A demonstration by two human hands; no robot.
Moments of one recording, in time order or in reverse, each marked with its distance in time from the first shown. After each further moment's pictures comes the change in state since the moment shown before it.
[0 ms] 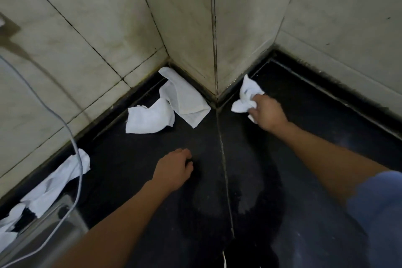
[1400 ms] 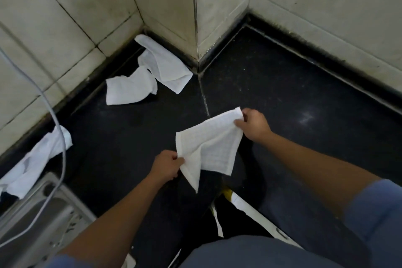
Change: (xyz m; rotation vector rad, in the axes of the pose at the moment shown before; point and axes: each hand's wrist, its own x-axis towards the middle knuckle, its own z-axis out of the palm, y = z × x) left_hand -0.068 -0.018 0.068 -0.564 -0.301 -0.454; right_hand -0.156 -0.008 0.047 0.219 -0.080 0.346
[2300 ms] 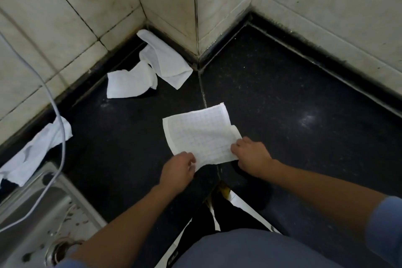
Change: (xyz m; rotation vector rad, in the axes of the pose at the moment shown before) left_hand -0.036 0.001 0.041 0.389 0.122 0.441; right_hand -0.075 0.019 0.015 -0.883 -0.338 -0.430
